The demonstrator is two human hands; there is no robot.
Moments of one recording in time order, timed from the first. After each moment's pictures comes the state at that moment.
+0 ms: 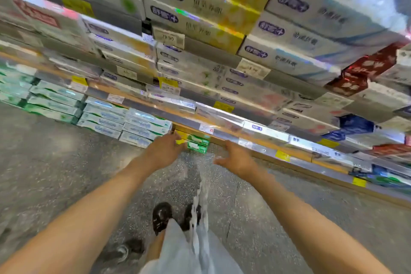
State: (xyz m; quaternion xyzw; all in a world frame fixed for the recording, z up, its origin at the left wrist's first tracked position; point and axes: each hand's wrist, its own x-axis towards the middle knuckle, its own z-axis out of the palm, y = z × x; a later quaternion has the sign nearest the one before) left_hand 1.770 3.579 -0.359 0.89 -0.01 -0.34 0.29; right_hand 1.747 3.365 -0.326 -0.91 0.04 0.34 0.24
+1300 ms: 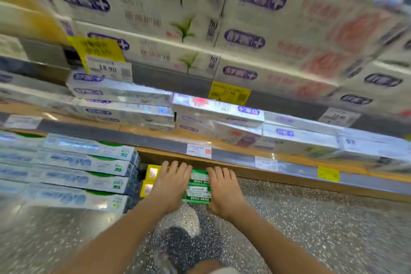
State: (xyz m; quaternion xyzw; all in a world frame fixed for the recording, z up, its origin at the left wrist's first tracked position) left_hand 1.841 3.493 -0.731 0.93 -0.33 -0.17 -0.09; right_hand 1.794 3.330 -0.729 -0.98 -0.08 0.15 0.00
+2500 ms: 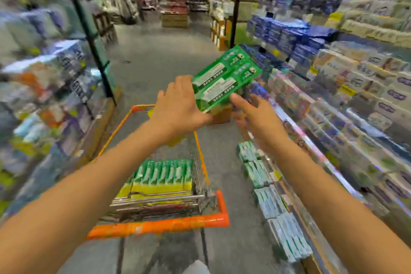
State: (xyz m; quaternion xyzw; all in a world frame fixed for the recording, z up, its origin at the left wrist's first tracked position) left_hand 1.309 3.778 0.172 0.86 0.44 0.27 0.02; right_hand 1.461 3.709 0.153 -0.61 -0.37 0.36 0.60
